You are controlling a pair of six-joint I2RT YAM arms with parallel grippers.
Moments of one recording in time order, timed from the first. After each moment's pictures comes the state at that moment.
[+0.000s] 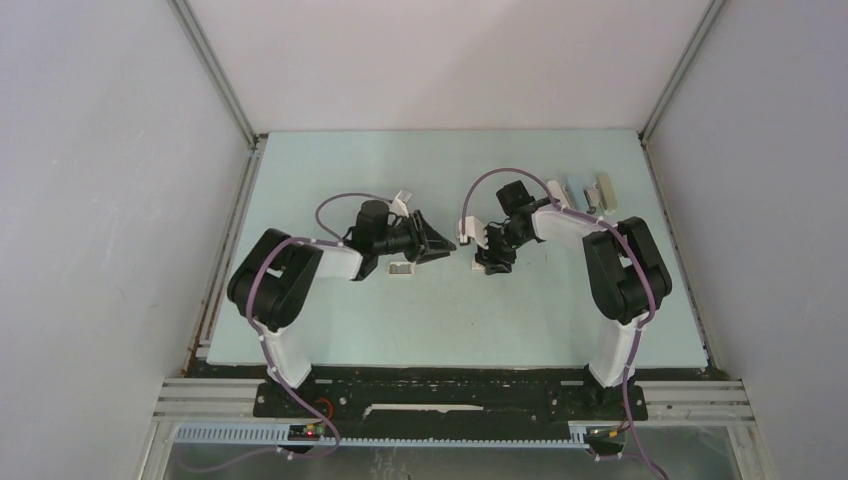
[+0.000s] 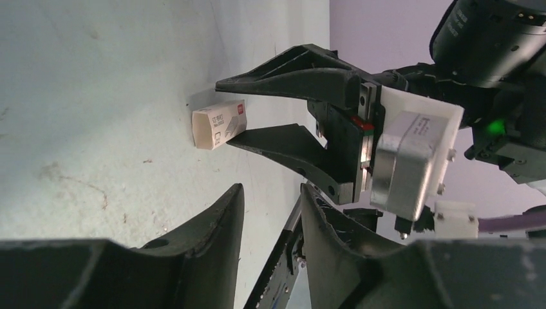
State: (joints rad) left arm -0.46 1.80 0.78 0.61 0.69 -1.05; right arm 0.41 1.88 1.19 -0.56 -0.55 -1.11
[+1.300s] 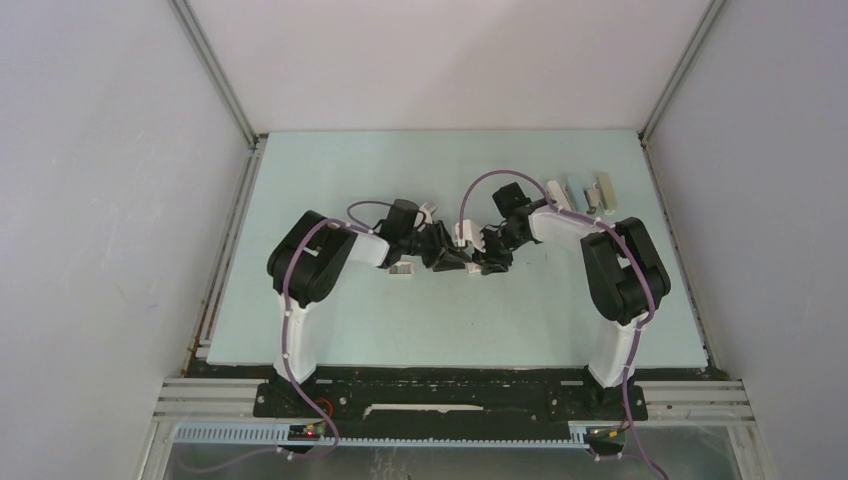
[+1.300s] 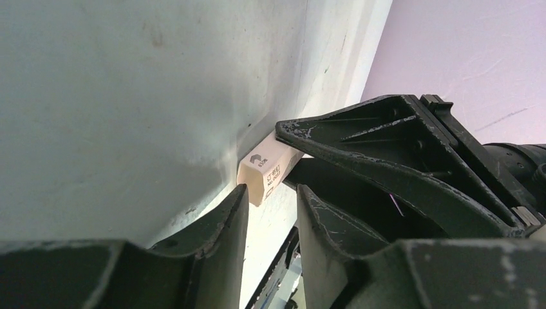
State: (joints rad) left arm -0.53 2.08 1.03 0.39 0.72 -1.10; right arm 0.43 1.88 1.19 -0.57 -0.58 -1.14
